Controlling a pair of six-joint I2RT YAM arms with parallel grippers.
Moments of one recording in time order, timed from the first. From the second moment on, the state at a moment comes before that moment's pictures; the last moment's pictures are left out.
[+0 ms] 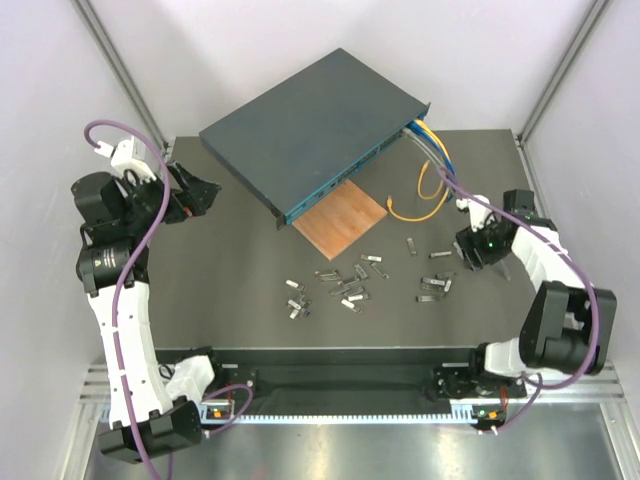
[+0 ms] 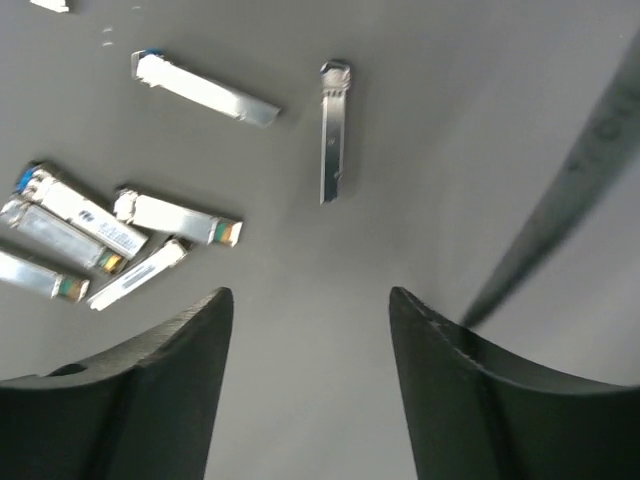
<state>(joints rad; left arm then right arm) 0.29 0.95 1.31 -0.64 0.65 -0.33 -0.18 1.37 0.90 -0.69 -0.27 -0.66</state>
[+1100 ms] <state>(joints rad) 0.29 0.98 1.30 -0.54 0.70 -0.37 -0.15 1.63 0.92 -0.45 -0.27 -0.64</state>
